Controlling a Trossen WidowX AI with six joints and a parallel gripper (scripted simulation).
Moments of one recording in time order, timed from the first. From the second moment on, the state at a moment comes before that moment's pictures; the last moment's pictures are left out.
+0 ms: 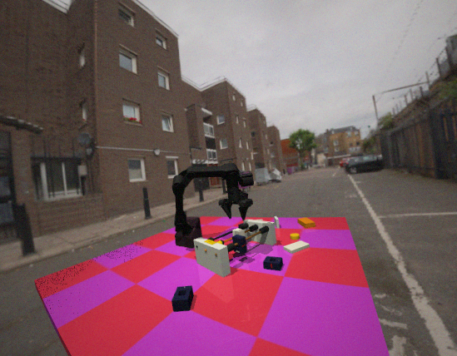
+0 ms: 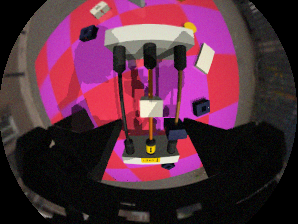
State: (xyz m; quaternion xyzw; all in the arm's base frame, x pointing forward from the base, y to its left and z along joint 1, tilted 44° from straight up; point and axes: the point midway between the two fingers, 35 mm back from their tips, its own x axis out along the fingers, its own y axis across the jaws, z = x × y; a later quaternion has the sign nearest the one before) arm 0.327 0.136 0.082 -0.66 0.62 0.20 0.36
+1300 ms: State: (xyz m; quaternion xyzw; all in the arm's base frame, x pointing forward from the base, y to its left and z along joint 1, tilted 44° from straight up) arm 0.263 0.072 0.149 -0.53 0.49 0.21 0.66
